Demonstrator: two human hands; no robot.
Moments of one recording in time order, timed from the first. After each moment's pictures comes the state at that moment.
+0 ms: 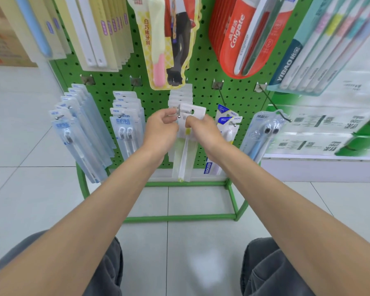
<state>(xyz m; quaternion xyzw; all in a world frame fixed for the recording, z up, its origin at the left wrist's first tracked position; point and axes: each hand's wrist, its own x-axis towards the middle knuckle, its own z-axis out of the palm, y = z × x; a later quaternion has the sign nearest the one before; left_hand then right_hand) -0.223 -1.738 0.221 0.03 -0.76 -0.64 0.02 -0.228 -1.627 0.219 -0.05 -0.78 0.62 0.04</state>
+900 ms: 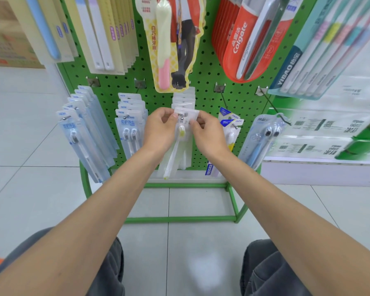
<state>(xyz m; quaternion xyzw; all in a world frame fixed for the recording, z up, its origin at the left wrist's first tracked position) -0.229 -1.744 0.220 0.00 -0.78 -0.62 0.09 -0.224 -1.628 0.209 0.00 -0.85 0.49 0.18</state>
